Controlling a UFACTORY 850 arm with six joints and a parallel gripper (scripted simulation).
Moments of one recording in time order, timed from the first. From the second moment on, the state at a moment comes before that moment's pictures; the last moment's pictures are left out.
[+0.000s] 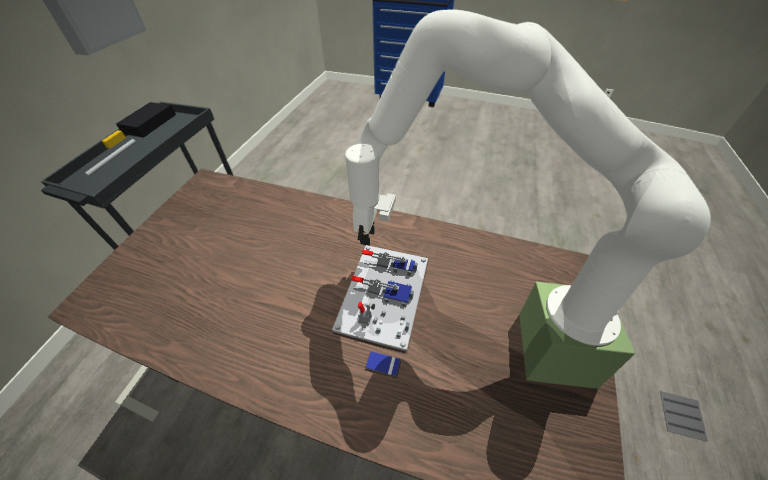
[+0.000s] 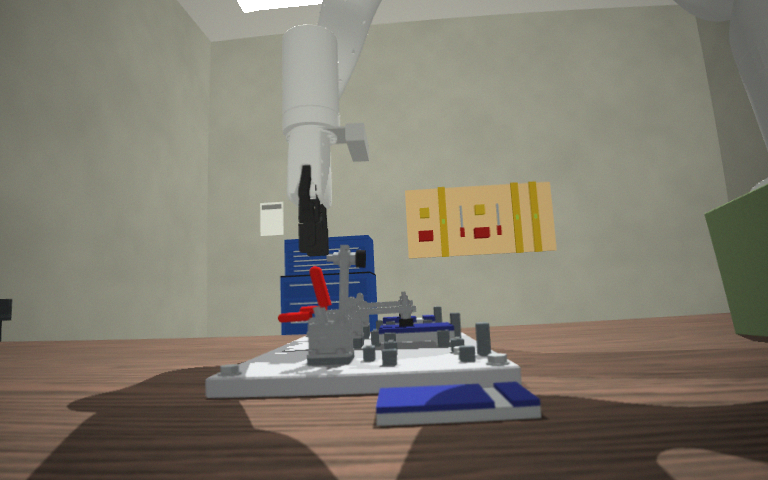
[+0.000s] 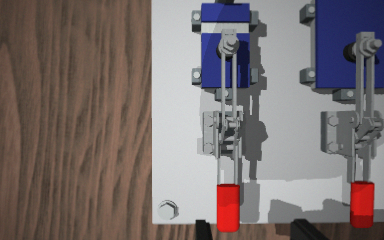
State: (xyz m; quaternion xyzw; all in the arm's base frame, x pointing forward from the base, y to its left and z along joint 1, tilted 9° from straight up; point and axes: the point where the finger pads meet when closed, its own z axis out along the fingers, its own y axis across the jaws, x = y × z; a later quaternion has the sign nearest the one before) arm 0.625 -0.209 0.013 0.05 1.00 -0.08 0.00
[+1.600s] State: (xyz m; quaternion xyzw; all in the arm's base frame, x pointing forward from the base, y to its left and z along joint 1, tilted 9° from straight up) arm 0.626 -0.220 -0.054 0.05 1.00 -0.08 0.00
